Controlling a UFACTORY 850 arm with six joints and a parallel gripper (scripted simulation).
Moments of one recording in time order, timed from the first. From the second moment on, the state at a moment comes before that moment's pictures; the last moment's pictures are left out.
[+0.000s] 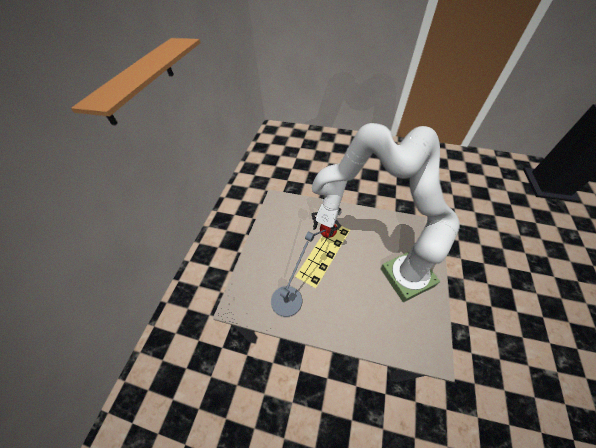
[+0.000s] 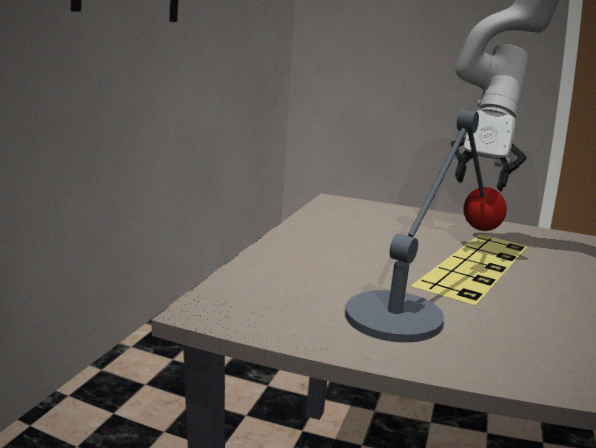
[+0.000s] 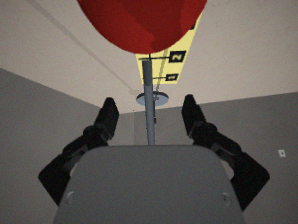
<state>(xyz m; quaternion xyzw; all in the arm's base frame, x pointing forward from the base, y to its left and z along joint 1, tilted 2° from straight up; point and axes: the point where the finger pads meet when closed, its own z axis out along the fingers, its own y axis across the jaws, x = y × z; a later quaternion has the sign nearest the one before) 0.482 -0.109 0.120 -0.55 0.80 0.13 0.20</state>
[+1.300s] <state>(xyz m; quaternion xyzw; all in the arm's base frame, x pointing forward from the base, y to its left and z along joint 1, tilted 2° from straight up) 0.464 -0.153 0.209 -0.55 0.80 0.13 0.20</state>
